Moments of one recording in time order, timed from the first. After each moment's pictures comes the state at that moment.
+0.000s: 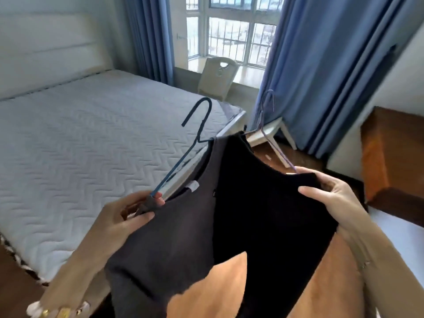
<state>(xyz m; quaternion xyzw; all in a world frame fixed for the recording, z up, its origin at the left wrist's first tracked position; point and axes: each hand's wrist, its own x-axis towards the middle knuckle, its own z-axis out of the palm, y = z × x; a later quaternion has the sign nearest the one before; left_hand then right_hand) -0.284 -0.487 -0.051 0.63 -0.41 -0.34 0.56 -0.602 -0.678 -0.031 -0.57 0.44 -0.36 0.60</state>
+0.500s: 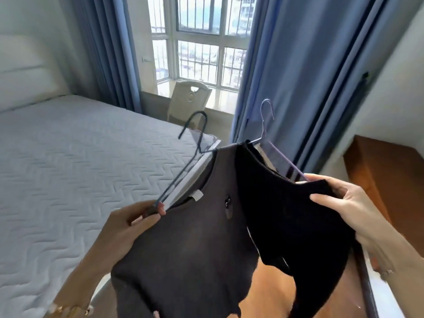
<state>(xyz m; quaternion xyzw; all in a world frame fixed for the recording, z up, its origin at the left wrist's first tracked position) -0.254 -0.829 -0.070 0.62 -0.46 -0.33 0.54 -0.614 -0.975 -0.017 -0.65 0.48 -0.37 0.46</state>
